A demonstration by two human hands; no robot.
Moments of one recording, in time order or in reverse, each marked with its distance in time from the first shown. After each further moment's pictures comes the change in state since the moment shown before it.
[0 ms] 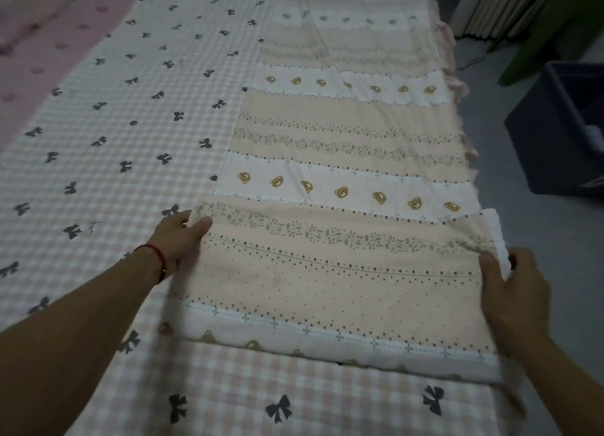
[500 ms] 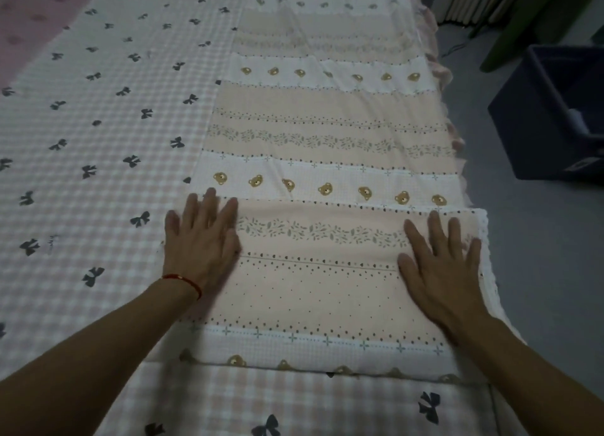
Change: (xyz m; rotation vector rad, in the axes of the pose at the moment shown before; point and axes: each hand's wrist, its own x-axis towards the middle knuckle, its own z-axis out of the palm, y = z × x) left_hand 0.005 -0.012 0.070 1.132 0.175 0.570; right_hand 0.002 0.000 0.061 -0.595 -0.321 -0.424
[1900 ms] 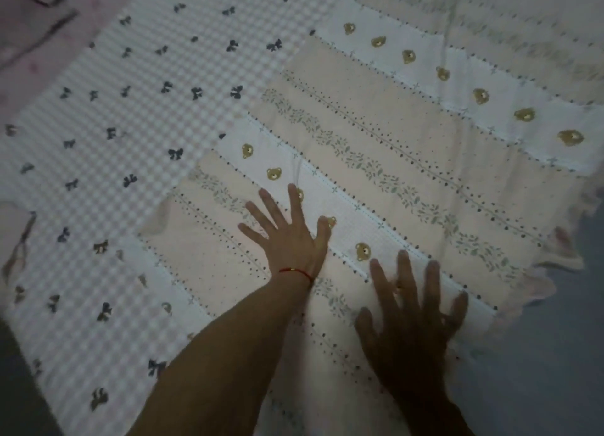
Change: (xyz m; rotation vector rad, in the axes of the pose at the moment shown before) left_hand 0.099 0.237 0.048 -0.219 -0.055 -0.943; right_hand 0.127 0.039 -0.023 0.076 0.003 -0.623
